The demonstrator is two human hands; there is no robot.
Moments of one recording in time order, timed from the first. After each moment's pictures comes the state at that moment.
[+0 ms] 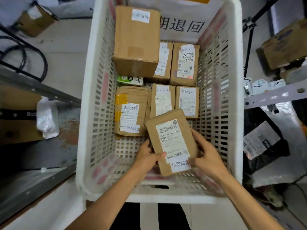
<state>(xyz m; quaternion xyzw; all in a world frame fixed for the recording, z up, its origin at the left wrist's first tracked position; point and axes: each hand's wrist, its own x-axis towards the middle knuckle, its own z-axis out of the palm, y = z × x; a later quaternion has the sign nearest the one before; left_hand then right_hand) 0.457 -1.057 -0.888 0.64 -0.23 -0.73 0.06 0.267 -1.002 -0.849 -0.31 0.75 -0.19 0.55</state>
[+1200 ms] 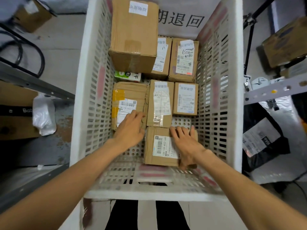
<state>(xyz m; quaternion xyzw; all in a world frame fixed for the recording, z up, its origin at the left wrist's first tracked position) 0.484 -1.129 -0.902 0.51 -0.78 -0.35 -0.07 0.281 -1.043 -0.902 -0.69 0.56 0.30 0.33</state>
